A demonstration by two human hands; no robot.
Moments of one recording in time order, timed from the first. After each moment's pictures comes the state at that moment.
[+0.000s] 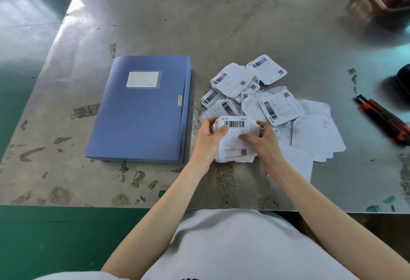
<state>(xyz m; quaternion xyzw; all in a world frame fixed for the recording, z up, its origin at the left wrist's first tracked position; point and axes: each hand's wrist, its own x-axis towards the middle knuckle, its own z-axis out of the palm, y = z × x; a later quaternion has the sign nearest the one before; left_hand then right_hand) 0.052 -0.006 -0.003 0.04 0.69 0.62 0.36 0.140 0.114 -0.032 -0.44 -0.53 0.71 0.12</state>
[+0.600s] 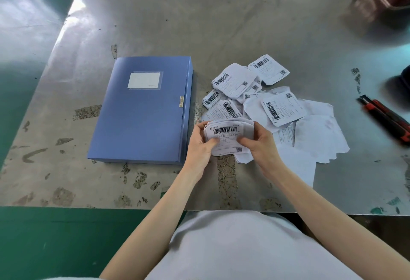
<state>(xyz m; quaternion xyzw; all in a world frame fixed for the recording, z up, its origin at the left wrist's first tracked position) 0.045 -0.028 -0.030 0.05 0.69 0.64 0.33 0.138 0.101 -0.017 -0.34 -0.61 0.71 0.12</state>
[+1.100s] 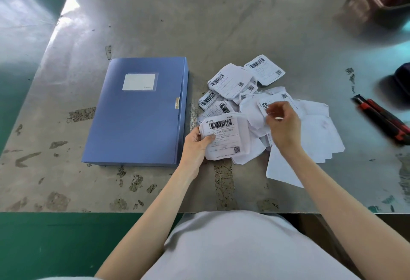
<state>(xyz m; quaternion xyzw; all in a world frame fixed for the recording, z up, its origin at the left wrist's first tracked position) 0.037 -0.025 -0.034 0.01 0.66 0.66 0.36 0.134 0.167 -0.019 -0.43 -0.72 0.50 0.22</state>
